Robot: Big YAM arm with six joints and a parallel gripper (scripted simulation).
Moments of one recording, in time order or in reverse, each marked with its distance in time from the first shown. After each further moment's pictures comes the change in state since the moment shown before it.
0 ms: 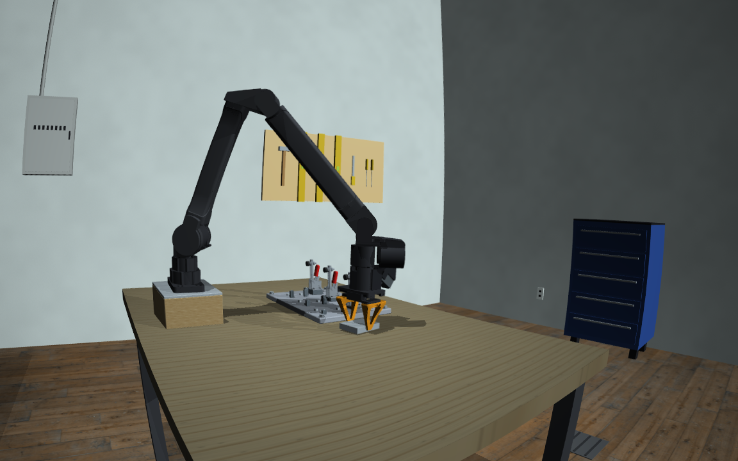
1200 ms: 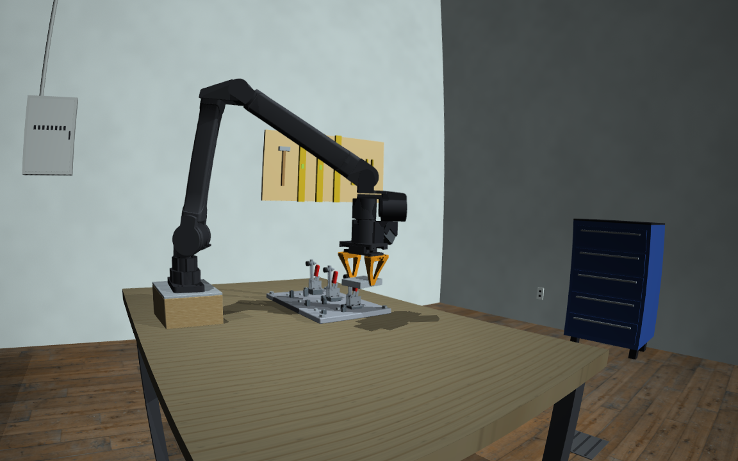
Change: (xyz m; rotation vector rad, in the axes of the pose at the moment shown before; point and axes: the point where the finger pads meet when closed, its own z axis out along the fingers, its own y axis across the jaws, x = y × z) arm -0.004 0.002 -0.110 0.007 -0.016 -0.017
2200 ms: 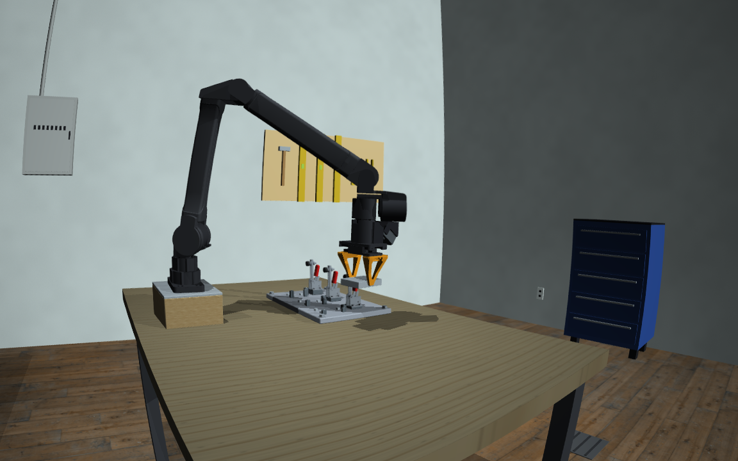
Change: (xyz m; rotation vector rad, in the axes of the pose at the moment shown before) arm 0.001 0.001 0.000 -0.006 0.006 0.043
